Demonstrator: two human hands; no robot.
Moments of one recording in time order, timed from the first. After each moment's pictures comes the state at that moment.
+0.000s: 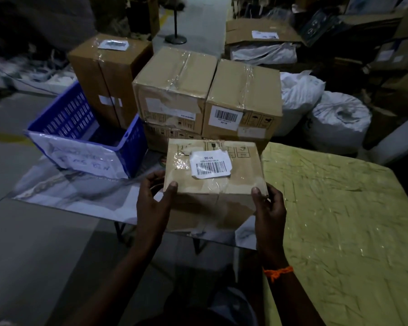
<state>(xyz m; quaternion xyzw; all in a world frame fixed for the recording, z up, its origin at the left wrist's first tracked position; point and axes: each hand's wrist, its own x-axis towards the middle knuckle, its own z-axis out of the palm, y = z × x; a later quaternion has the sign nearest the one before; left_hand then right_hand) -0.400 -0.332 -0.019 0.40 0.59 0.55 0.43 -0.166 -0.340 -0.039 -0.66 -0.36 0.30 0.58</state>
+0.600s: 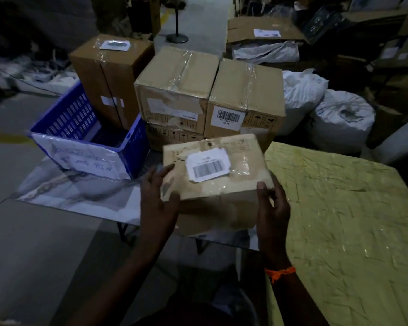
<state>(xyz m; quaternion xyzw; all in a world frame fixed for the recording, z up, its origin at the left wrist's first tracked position) -0.405 -0.337 -0.007 0.54 0.60 0.49 0.33 -0.176 -0.340 -0.018 -0.65 -0.42 0.27 0.58</state>
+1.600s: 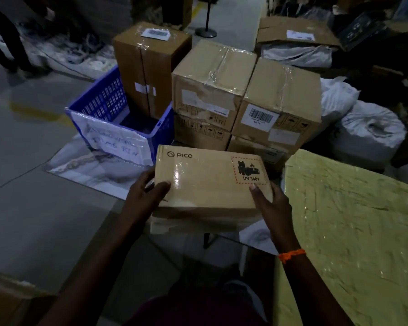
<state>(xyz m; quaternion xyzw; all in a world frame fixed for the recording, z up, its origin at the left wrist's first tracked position) -0.498 -0.344 -0.027 0.39 0.60 0.49 0.50 -0.184 -0.305 -0.056 -0.70 -0.50 0.35 0.38</state>
